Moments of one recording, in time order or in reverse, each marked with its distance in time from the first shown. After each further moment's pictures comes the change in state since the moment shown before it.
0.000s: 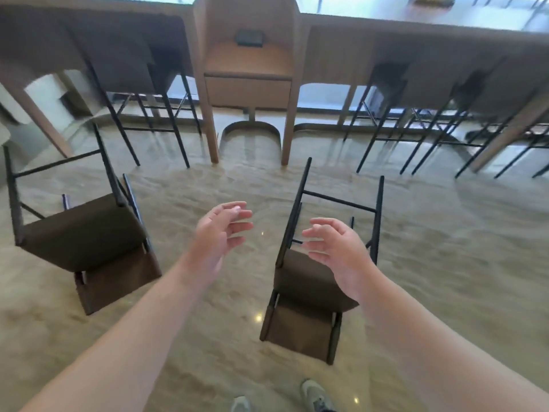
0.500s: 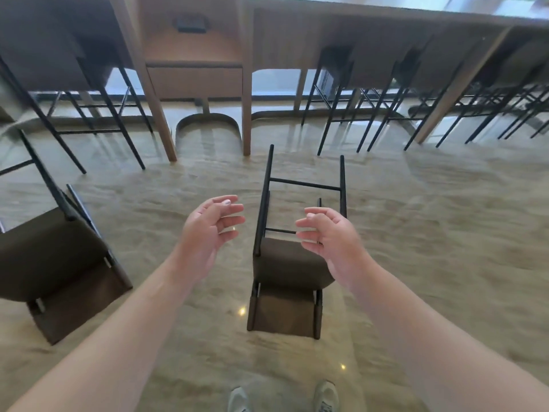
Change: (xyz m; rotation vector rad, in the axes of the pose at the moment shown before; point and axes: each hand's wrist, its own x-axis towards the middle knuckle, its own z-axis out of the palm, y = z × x) left_hand 0.012 -0.013 0.011 0.015 -0.168 -0.051; right_hand -0.026 0.010 -0.013 0.076 0.172 -0.044
